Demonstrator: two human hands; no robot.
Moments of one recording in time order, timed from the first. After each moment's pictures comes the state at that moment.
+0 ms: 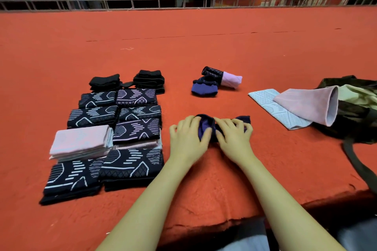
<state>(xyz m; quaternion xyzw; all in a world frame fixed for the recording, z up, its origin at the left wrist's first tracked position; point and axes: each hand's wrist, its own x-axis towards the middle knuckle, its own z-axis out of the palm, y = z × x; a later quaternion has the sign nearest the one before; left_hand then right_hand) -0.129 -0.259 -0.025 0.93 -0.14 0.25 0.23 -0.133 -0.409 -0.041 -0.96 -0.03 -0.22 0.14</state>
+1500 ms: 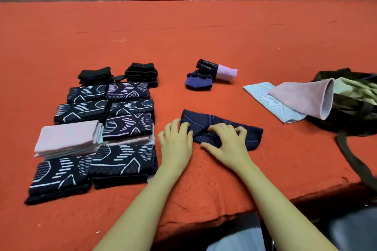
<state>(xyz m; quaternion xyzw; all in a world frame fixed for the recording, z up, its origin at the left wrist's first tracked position) -0.124 -0.253 -0.072 0.92 -0.10 0.34 0.17 -0.154 -0.416 -0.056 -0.95 -0.10 -0.25 0.17</state>
